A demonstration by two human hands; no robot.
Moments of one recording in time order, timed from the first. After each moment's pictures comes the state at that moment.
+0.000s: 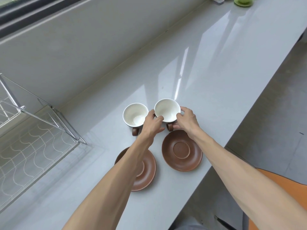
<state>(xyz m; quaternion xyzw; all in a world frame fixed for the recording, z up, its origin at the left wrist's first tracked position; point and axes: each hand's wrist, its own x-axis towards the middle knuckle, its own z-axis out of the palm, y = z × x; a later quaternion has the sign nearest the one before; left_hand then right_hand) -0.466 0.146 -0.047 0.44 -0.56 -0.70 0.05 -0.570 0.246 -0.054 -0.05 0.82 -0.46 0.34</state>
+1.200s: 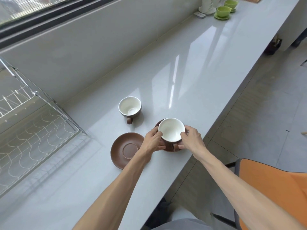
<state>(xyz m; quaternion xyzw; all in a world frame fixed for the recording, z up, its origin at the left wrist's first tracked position) -0.382 0.244 -0.031 0.40 -0.58 -0.71 -0.03 -0.488 0.371 -0.051 -0.06 0.84 -0.44 0.31</state>
